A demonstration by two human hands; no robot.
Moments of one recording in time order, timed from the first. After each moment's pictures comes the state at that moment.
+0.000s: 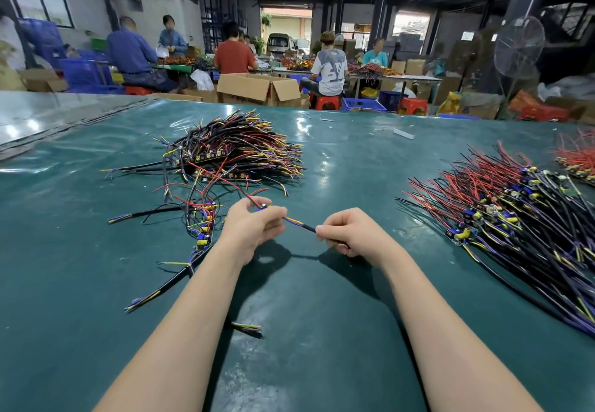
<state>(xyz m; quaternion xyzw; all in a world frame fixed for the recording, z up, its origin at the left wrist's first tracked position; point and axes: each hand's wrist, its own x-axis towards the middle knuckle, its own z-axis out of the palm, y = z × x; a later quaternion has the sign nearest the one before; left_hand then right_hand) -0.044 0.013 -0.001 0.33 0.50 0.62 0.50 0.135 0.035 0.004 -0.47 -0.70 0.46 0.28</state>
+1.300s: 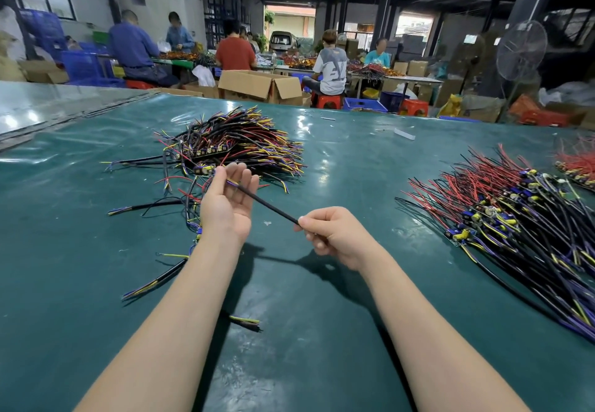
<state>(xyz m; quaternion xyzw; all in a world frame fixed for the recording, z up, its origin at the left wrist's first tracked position) -0.052 0.017 0.017 0.11 0.20 0.83 0.51 0.107 0.022 0.003 -0.40 -0.63 0.57 0.33</state>
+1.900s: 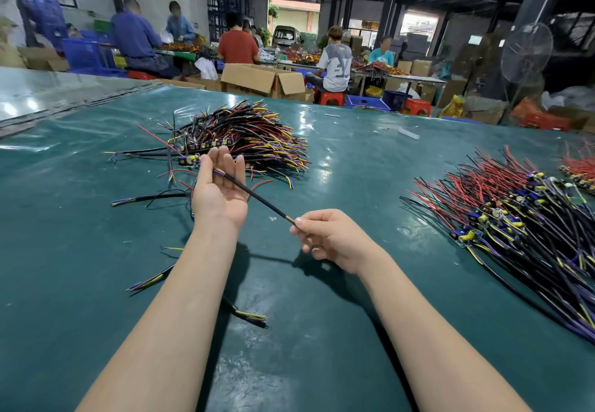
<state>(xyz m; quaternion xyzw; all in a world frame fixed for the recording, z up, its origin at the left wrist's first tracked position) -0.068 0.011 0.030 0.04 0.11 0.86 0.50 0.098 0.020 -0.001 -0.39 -0.62 0.62 0.29</state>
